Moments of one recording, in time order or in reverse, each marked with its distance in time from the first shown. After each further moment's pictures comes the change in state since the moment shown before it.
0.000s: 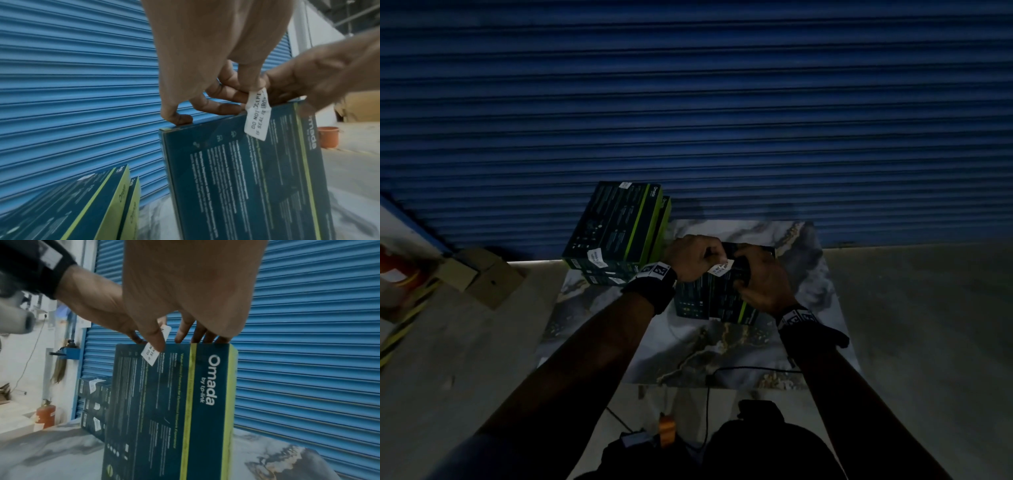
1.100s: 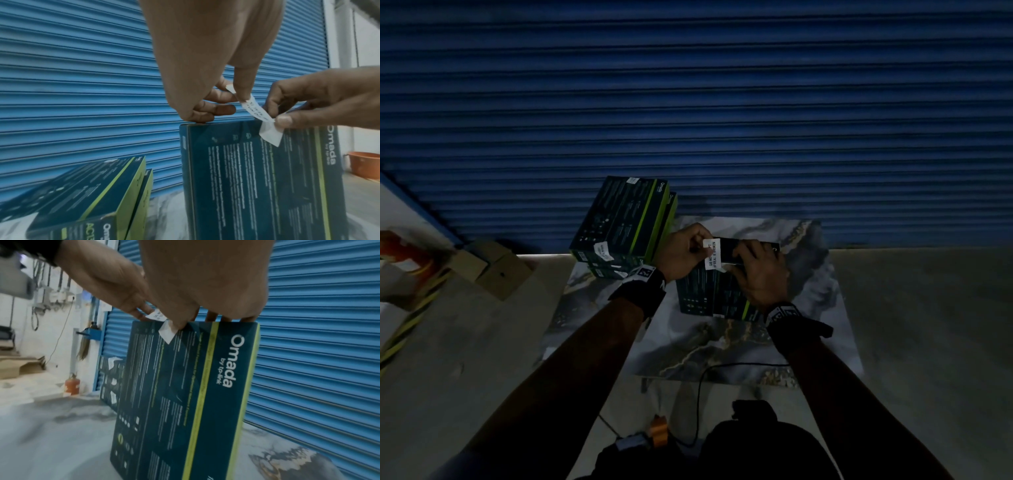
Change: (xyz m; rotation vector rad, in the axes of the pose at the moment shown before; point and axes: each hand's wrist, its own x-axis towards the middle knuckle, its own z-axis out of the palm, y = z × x) left_hand -0.026 -0.010 -0.004 -0.359 0.164 -0.122; right_hand 0.004 -0.011 0.017 -0.389 0.130 0.008
